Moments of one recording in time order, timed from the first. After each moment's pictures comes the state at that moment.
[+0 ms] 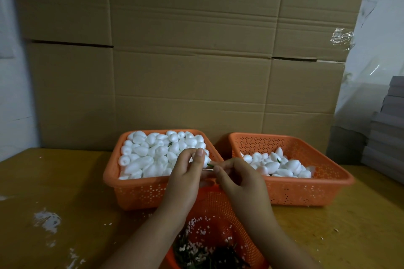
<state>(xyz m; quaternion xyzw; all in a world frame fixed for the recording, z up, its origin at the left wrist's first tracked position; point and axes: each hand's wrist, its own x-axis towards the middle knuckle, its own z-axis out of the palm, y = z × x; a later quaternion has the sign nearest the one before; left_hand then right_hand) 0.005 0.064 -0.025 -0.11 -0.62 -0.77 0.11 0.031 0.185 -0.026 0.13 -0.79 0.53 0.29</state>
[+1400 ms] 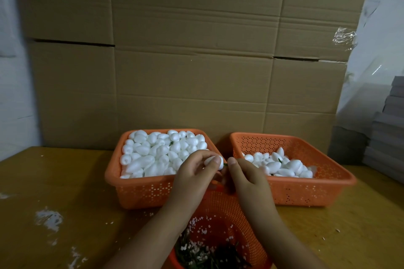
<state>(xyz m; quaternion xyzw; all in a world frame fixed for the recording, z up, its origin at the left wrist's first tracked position) 0.007 0.064 -0.027 -0.19 -0.65 -0.73 0.12 0.028 0.189 -0.024 0.11 -0.74 0.62 0.23</state>
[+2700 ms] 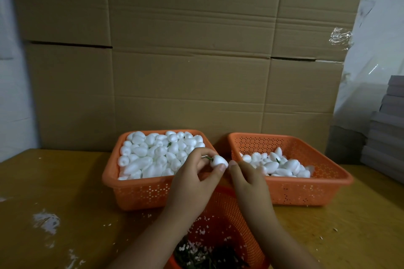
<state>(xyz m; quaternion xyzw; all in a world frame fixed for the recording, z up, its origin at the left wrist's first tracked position) 0.003 0.066 -0.037 -0.22 -0.73 -0.60 0.23 0.025 0.193 -0.029 0.04 -0.78 0.57 0.26</state>
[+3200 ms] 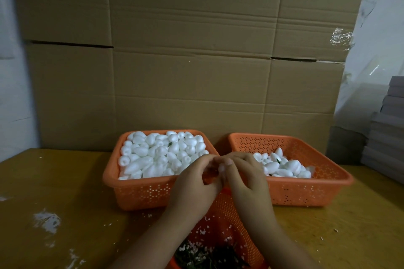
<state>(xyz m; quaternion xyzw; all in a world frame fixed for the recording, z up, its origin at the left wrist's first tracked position) -0.001 0.066 -0.041 -0.22 -0.78 -0.55 0.20 0.032 0.185 -0.023 0.13 -0.77 0.53 0.34</state>
